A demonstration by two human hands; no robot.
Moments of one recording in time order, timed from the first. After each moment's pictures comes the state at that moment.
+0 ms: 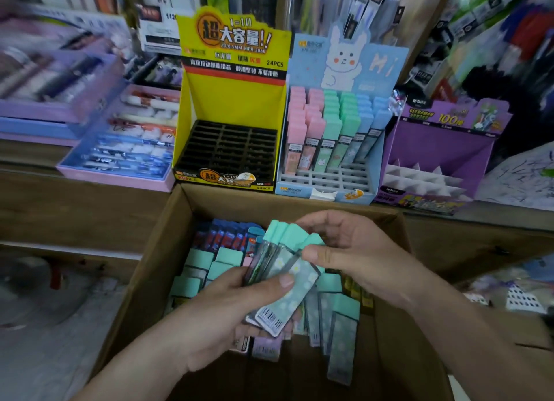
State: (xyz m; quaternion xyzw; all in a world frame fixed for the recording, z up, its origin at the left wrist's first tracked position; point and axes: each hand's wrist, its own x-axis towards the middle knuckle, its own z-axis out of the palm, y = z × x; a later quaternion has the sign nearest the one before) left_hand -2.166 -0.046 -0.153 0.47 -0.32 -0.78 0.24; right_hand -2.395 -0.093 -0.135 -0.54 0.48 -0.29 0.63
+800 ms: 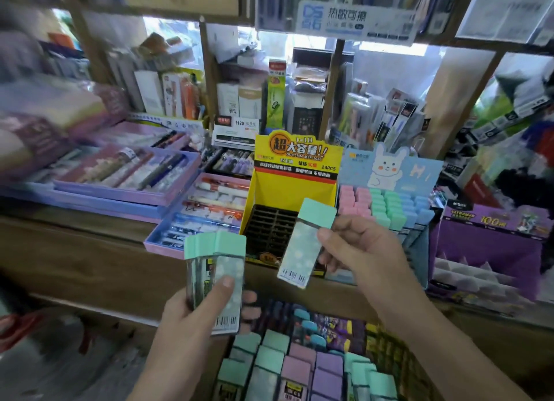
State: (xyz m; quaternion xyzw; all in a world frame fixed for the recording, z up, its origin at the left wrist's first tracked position) left_hand -2.078 -0.077 -0.123 0.50 -0.32 -0.56 0.58; right_hand -2.310 -0.153 -0.077 -0.57 0.45 -0.49 0.48
